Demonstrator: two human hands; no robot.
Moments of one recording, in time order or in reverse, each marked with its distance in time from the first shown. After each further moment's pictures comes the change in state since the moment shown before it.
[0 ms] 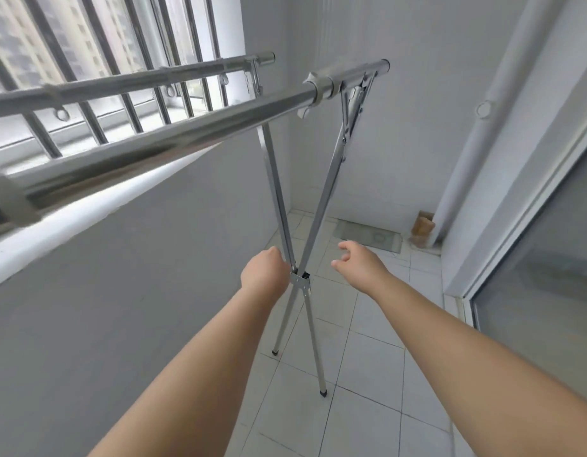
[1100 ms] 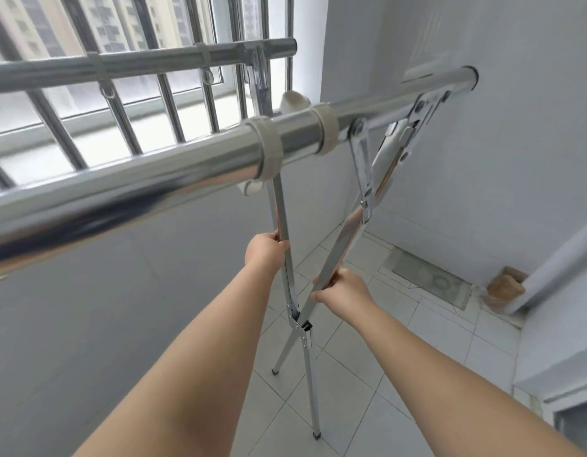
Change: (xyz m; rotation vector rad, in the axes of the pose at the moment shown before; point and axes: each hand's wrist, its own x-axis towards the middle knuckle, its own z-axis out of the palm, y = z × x) left_hand 0.259 -0.011 -0.014 -0.727 0.117 -0.399; right_hand 0.240 -0.064 0.048 0.037 -0.241 -0.151
